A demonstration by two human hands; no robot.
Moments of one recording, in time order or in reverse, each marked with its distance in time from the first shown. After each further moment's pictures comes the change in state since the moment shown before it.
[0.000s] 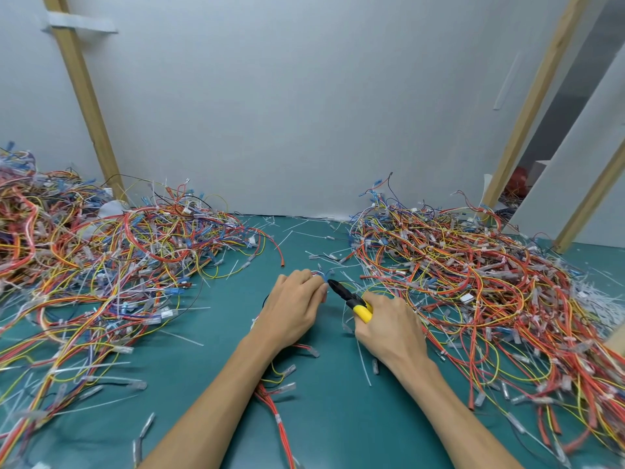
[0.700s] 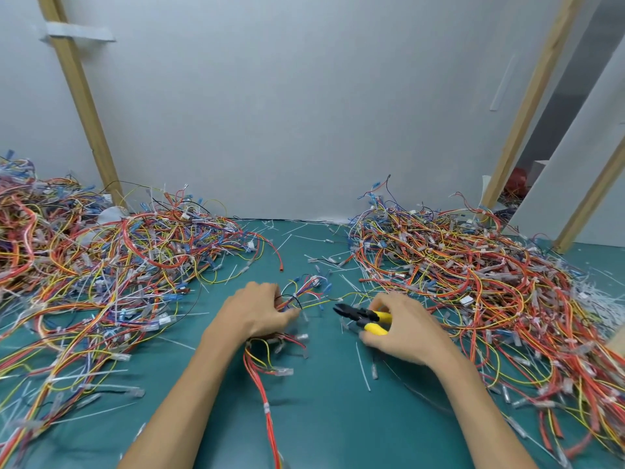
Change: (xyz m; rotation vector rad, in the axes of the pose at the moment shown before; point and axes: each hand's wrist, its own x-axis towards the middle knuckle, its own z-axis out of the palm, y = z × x) left_hand 0.000 -0.032 -0.036 0.133 -0.361 -0.468; right_hand 0.008 0.026 -0.034 0.131 -0.354 -0.045
